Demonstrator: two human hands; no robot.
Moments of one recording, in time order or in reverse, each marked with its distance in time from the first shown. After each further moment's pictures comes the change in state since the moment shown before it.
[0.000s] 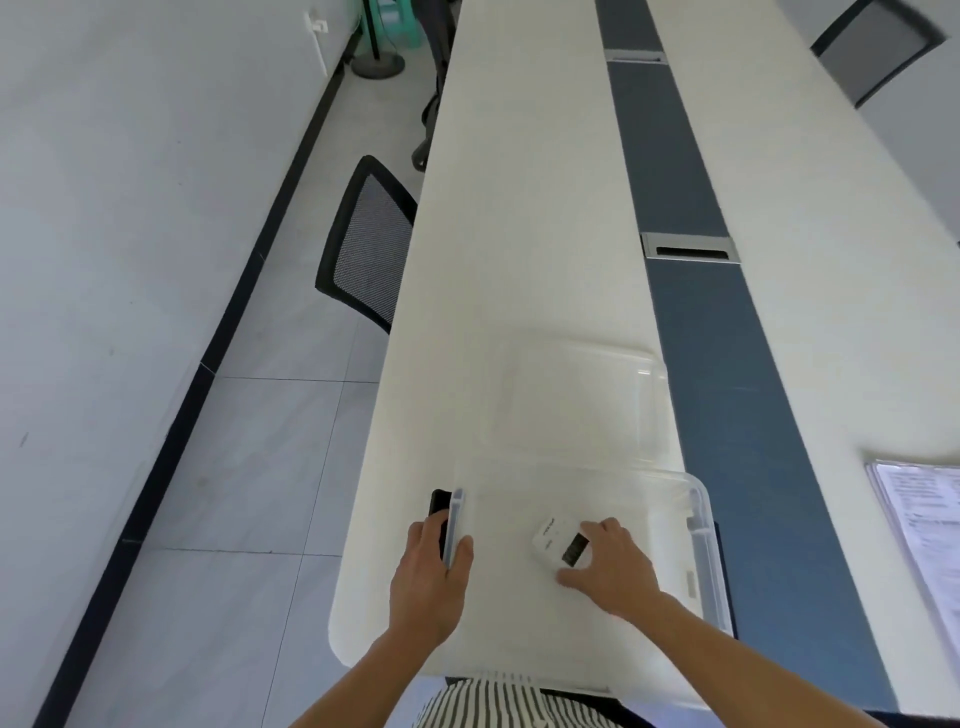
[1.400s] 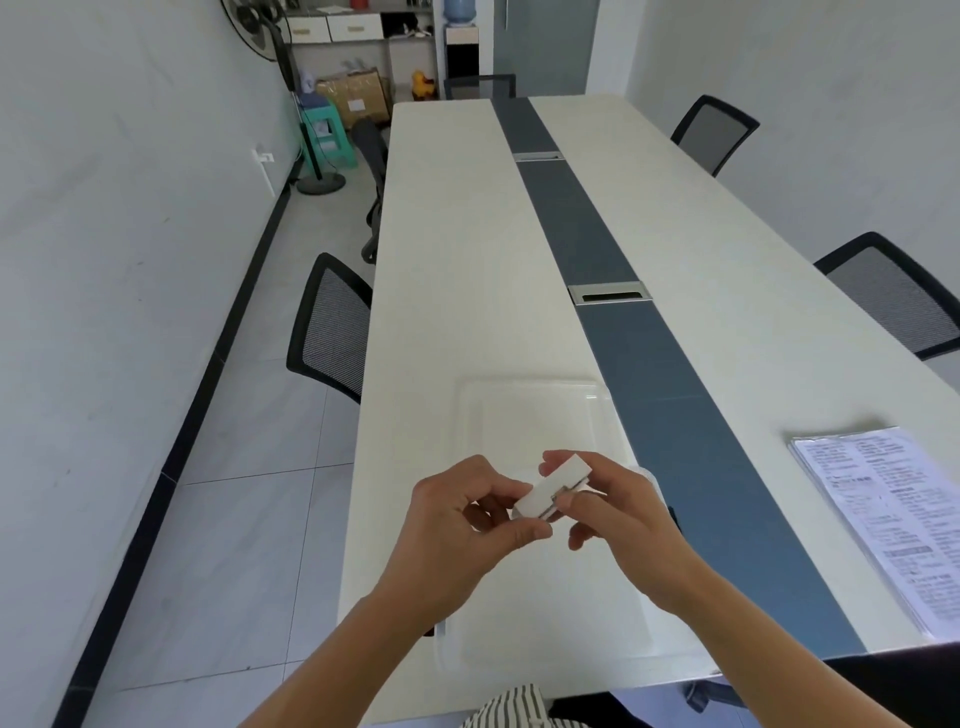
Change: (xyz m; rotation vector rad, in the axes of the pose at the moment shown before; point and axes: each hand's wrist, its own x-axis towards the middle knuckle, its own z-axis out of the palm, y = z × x) left_hand -0.060 0.131 -0.101 -0.314 -0.166 0.630; right_hand -0.153 -0.072 -0.110 1.083 0.246 -0.446
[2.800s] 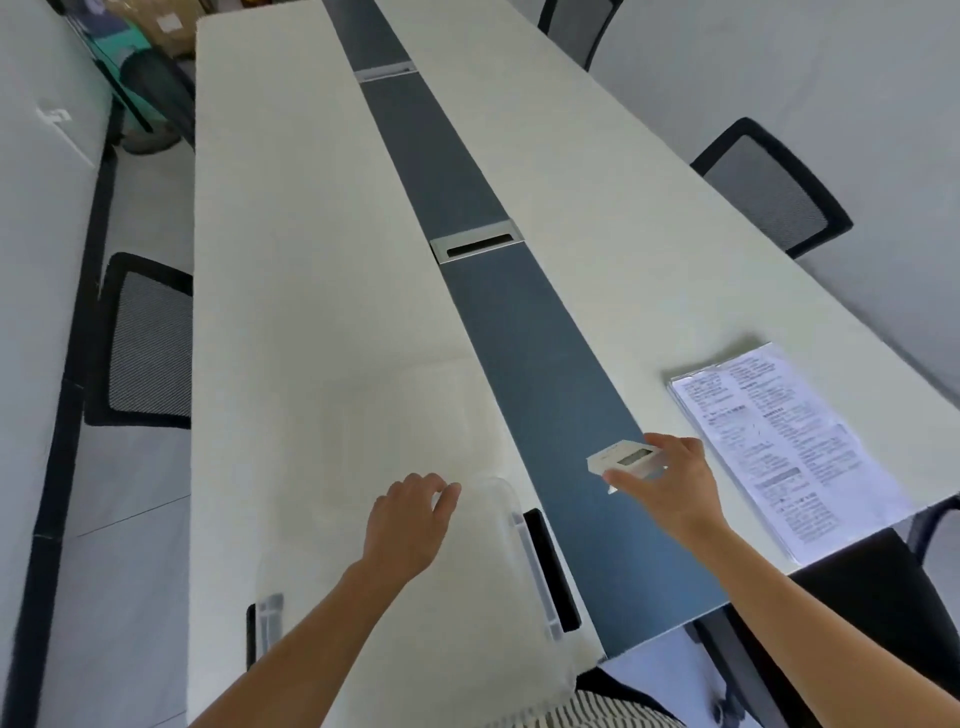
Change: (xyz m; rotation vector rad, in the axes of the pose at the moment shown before) left_hand 0.133 -0.093 0.170 0.782 -0.338 -0.256; right_hand 0.041 0.133 -0.254 -0.508 0.631 0.432
